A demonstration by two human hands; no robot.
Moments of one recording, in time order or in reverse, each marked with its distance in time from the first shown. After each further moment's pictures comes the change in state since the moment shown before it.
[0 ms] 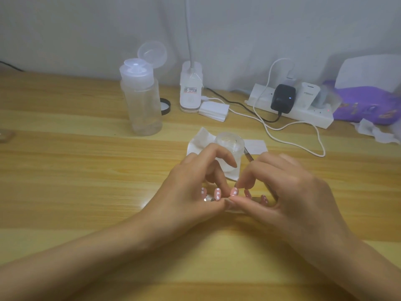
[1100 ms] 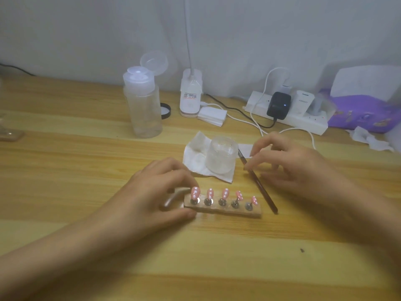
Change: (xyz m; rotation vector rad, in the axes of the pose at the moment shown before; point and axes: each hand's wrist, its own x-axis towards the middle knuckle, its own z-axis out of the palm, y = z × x) left_hand -0.030 -0.021 -0.035 0.407 -0.031 0.088; right_hand 0.034 0.088 -0.016 0.002 -0.274 -0.187
